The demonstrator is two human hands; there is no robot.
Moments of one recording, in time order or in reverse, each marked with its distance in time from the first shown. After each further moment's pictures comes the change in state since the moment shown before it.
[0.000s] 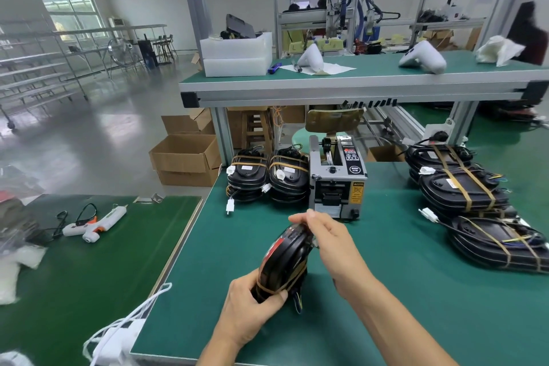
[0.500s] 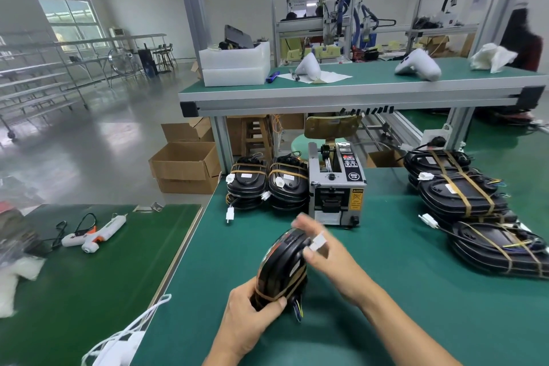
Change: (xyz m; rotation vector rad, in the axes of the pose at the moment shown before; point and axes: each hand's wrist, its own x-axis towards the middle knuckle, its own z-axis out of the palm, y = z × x) left_hand -0.001 0.010 -0.002 -0.120 -0.014 -0.046; right_hand 0.018 0.044 -0.021 0.041 -0.274 -0.113
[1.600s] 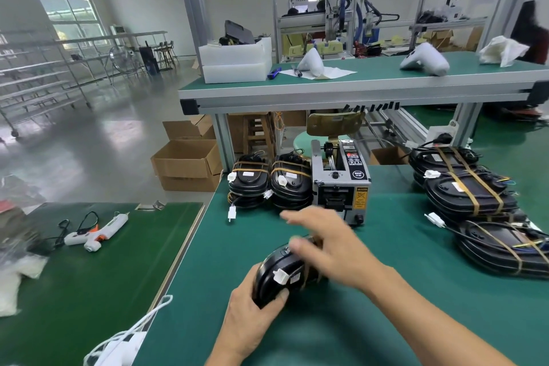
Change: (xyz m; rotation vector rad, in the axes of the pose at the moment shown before) left_hand 0.010 -0.011 0.002 0.097 0.043 0.102; right_hand 0.021 -0.031 -0.006 -0.690 -0.008 -0.489
